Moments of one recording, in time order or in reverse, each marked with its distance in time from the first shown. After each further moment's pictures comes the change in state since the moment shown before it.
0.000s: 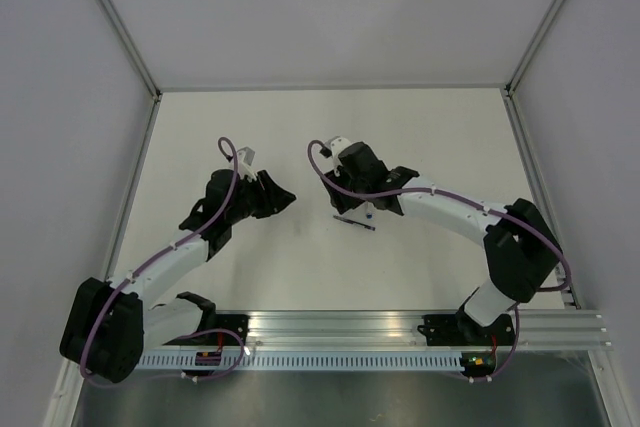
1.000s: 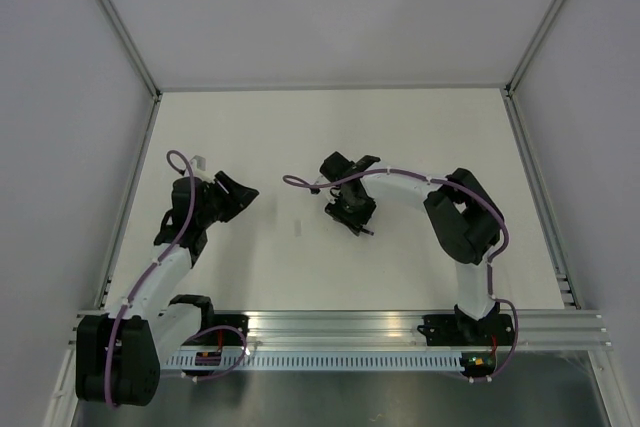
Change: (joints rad) left arm 0.318 -0.137 -0.085 -0.104 0.014 -0.080; right arm -0.008 0.367 0.236 -0.499 -0.045 -0.330
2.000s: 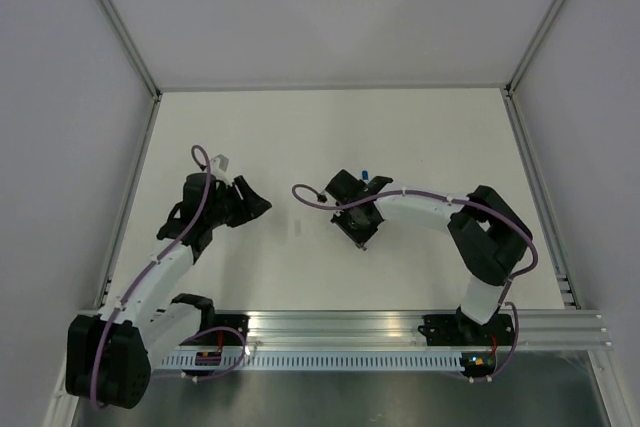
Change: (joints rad) left arm -0.078 -0.020 0.075 -0.196 0.043 0.137; right arm 0.073 -0.158 -0.203 0.102 -0.005 0.214
